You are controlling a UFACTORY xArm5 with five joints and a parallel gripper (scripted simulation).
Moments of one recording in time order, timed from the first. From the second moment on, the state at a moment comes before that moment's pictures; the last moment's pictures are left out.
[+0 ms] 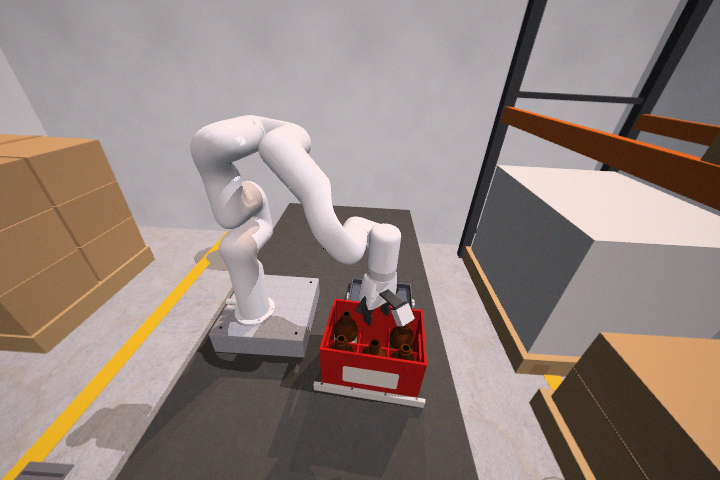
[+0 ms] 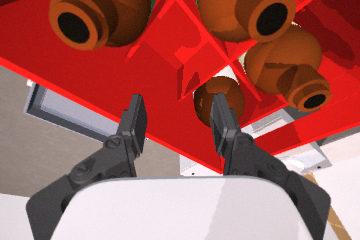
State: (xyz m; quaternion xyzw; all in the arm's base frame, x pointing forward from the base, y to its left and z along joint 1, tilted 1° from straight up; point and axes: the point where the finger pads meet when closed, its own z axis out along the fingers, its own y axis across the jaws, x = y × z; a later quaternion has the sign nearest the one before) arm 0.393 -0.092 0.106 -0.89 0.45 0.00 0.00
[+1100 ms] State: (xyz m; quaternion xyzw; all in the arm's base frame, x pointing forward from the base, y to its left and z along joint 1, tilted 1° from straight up) arm 0.393 -0.093 0.079 -0.89 0.45 0.00 0.00
